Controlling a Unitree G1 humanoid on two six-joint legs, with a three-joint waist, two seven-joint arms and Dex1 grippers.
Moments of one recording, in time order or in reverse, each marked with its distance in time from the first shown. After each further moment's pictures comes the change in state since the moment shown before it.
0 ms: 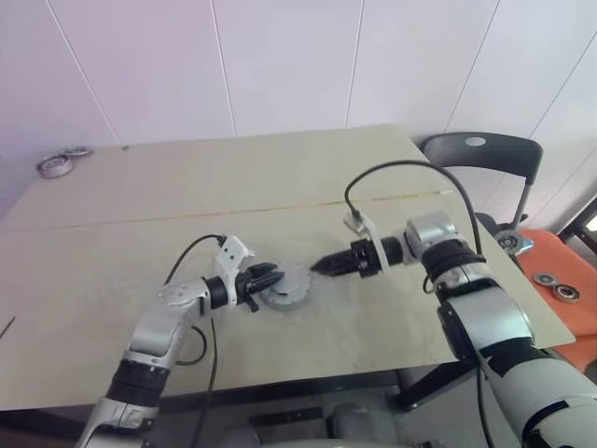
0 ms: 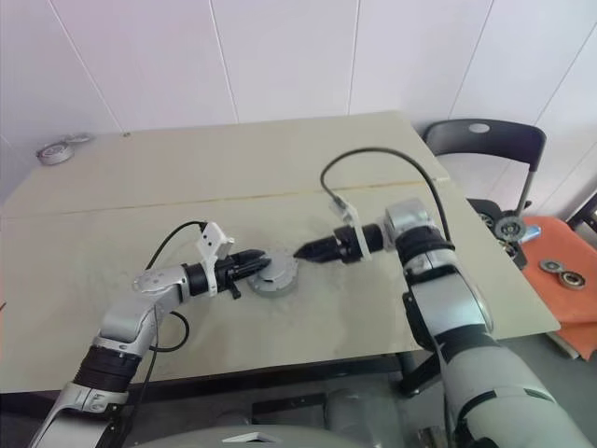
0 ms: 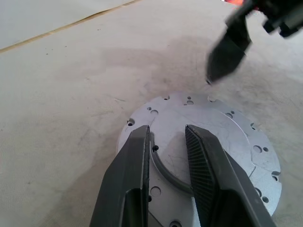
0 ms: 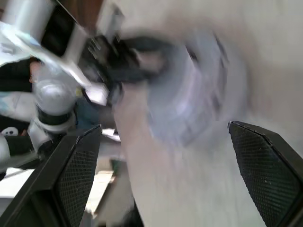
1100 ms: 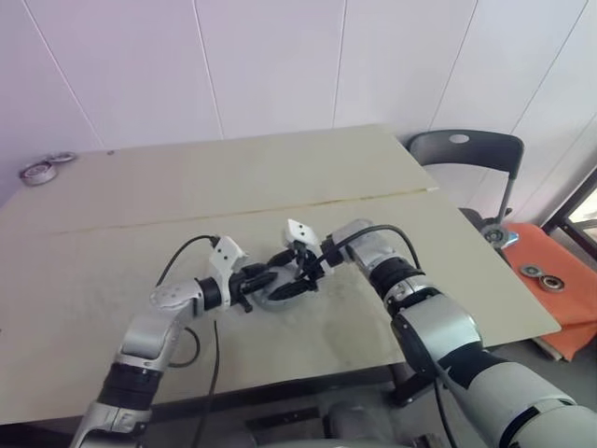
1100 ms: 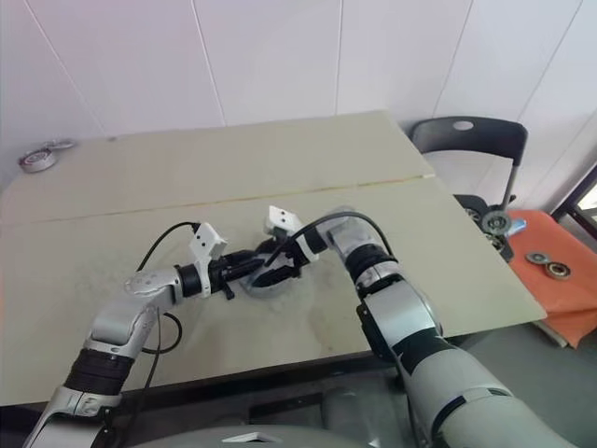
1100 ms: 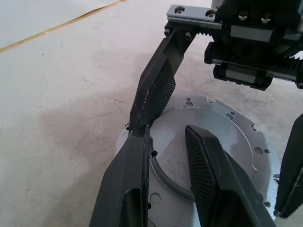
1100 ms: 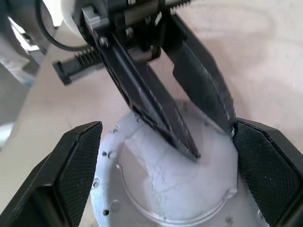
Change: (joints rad) left arm 0.014 0.019 0.016 -0.029 -0.001 0.028 0.004; right arm -0.047 0.281 -0.038 0.167 -0.200 -1.102 -0.110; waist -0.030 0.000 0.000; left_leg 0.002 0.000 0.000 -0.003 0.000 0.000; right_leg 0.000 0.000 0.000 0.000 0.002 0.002
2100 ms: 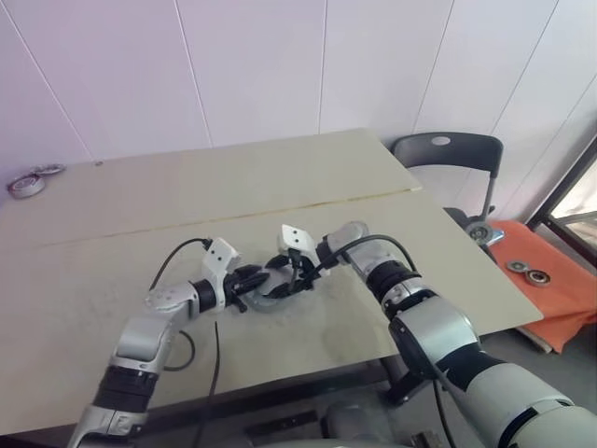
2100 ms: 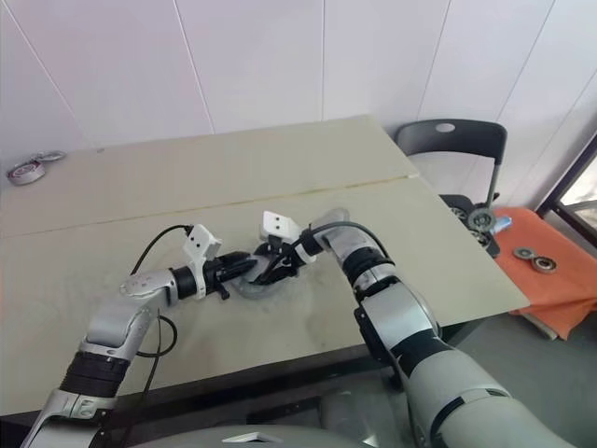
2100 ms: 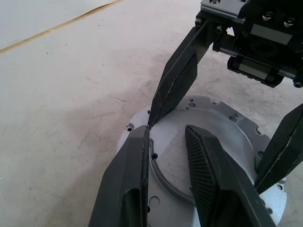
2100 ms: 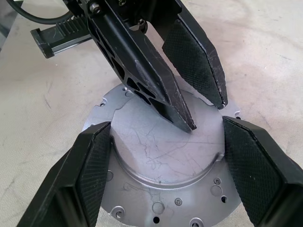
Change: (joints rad) left arm 0.019 0.019 0.023 -0.007 0.000 0.024 0.037; right arm 0.011 0.027 0.044 0.047 -0.084 -0.095 -0.127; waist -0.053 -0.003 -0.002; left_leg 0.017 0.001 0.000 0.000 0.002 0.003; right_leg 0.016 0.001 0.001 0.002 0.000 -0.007
